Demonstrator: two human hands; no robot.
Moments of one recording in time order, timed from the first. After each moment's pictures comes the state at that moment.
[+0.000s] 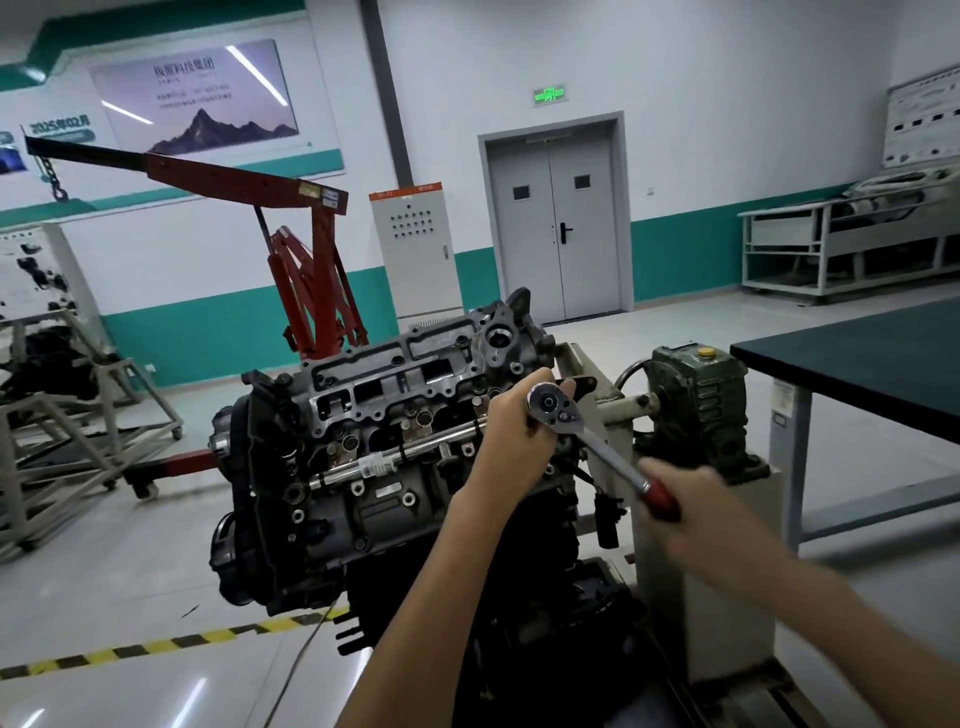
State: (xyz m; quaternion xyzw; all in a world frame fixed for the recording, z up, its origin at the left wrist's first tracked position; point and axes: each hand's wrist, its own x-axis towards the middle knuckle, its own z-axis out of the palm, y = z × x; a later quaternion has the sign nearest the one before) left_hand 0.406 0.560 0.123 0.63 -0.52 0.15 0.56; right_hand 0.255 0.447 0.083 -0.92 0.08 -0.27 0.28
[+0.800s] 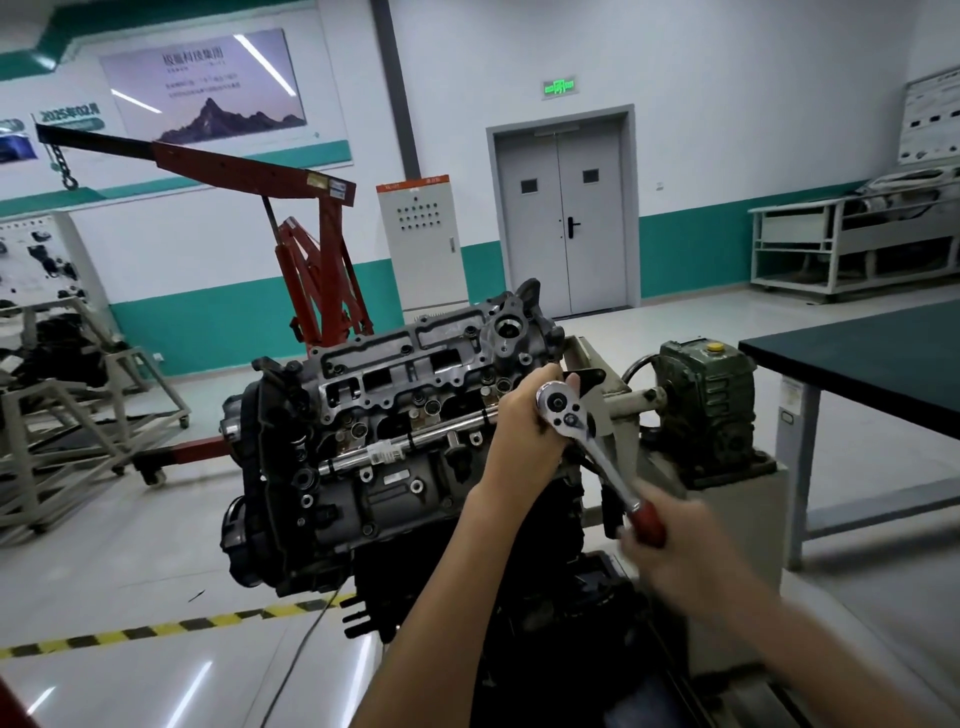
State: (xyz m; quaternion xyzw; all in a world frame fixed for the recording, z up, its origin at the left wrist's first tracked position) left_hand 0.401 0.557 0.116 0.61 -0.50 0.18 0.59; right_hand 0.255 0.474 0.057 -0.88 0.09 -0.30 0.35
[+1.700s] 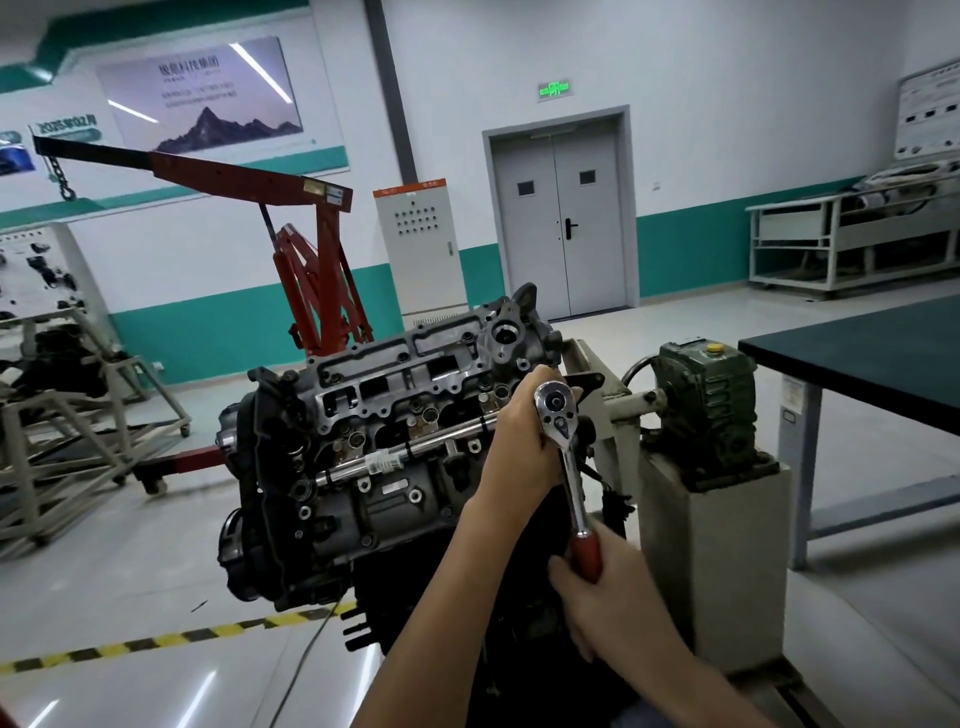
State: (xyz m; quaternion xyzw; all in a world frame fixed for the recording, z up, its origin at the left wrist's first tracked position) left_hand 0.401 0.562 0.115 0.60 -0.54 0.20 0.55; right_hand 0.279 0.533 0.043 -0.77 0.08 -0.31 0.55
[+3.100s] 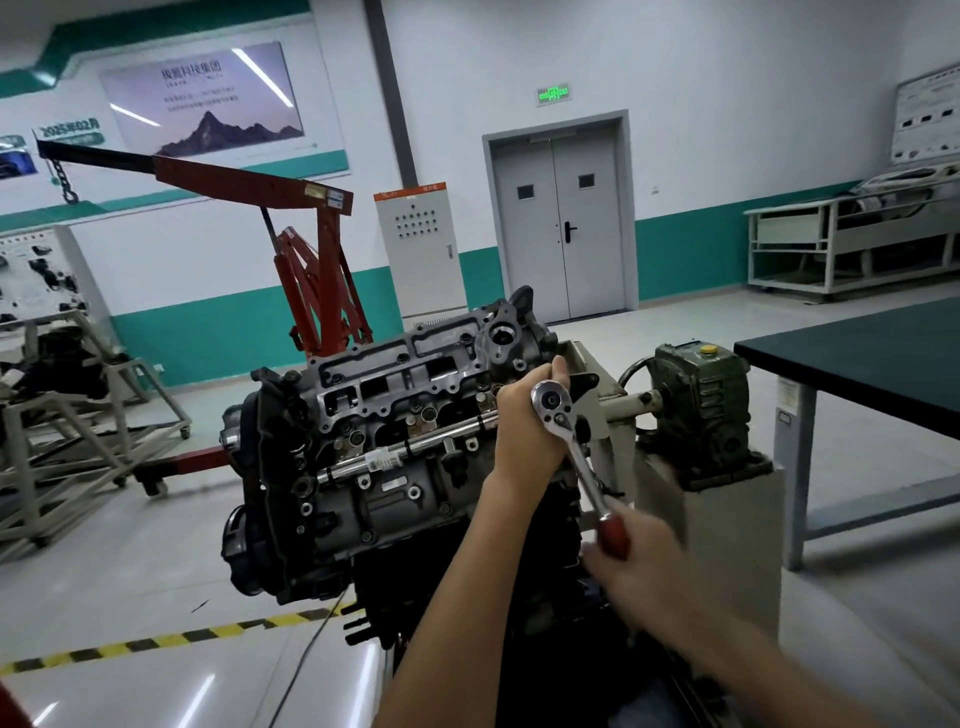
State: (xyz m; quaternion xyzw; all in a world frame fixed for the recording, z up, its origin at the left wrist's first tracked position) left_hand 0.399 0.540 0.122 0.59 -0.47 0.18 0.63; right_hand 0.261 0.501 0.055 -0.84 0.09 -0.29 0.45
